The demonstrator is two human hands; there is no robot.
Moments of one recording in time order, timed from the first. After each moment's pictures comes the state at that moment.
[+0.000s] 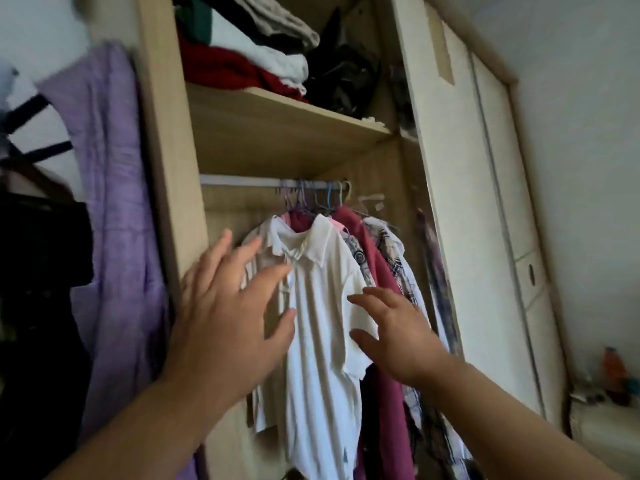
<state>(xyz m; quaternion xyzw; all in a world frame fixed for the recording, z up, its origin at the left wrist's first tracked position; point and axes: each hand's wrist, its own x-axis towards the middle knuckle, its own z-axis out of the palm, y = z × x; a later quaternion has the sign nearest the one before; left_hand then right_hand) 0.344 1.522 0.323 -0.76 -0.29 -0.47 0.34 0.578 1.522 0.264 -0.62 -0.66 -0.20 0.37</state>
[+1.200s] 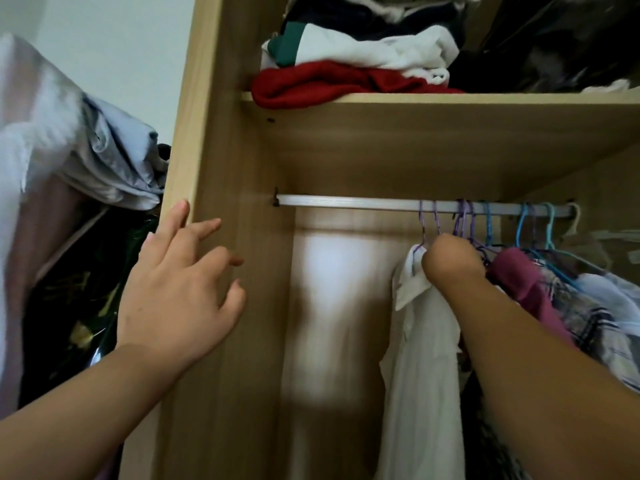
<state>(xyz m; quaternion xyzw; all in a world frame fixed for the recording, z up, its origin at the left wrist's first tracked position) 0.376 1.550 0.375 -0.45 -0.58 -0.36 0.57 0.614 1.788 0.465 -0.56 -0.71 -0.12 0.41</state>
